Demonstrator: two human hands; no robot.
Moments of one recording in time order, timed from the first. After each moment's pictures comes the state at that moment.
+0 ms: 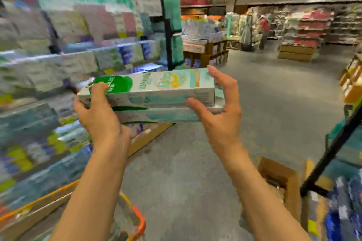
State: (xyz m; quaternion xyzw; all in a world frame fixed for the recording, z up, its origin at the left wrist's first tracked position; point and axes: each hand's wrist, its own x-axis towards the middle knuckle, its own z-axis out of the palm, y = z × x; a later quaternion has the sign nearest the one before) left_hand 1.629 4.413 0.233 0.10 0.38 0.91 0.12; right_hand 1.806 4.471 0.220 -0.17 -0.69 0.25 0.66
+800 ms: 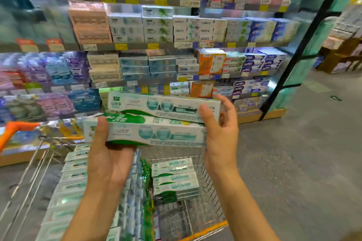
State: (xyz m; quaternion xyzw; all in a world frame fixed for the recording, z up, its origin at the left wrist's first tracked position) left_hand 1.430 4.120 0.125 0.07 0.29 0.94 0.16; right_hand 1.507 4.273 0.148 -0.17 -0.52 0.74 0.39
